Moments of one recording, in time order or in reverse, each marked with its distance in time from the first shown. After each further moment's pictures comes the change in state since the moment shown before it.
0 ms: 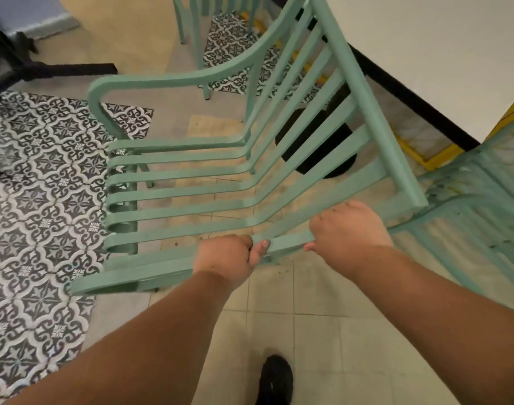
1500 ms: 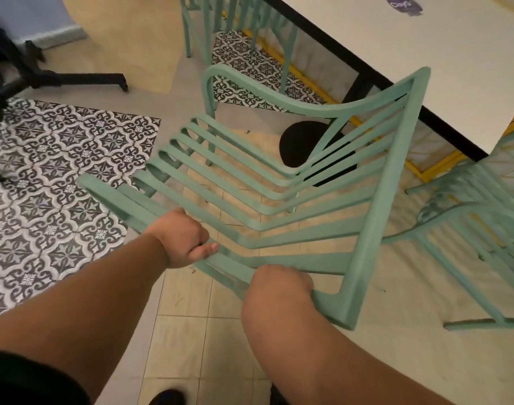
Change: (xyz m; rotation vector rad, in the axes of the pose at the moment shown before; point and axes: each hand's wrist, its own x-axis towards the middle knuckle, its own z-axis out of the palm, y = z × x) left_hand 0.021 -0.175 -0.028 0.278 0.115 0.561; right_hand 0.019 -0.175 -0.067 0.617 -0.601 0.297
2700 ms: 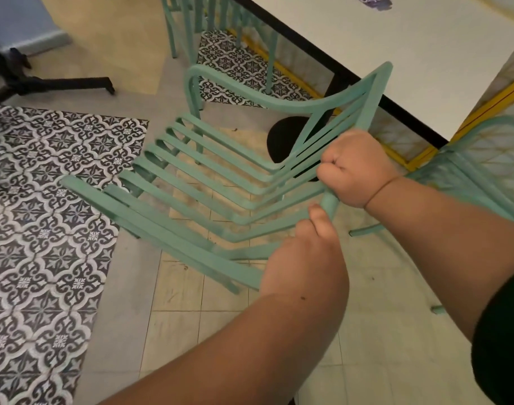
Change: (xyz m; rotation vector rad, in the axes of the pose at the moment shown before) left_hand 0.038 0.269 -0.193 -0.437 0.005 -0.434; right_hand 0.022 0.180 -0.129 -0.099 1.109 -0.672
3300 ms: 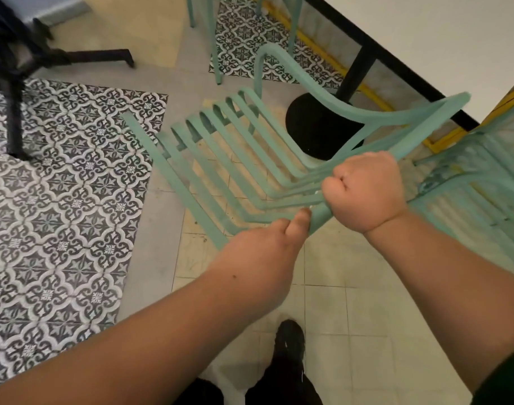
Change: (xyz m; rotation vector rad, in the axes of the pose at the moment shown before) left_hand -0.042 -0.082 -0.019 0.027 -0.033 0.144; right_hand -0.041 -0.071 0.000 -0.105 0.082 0.197
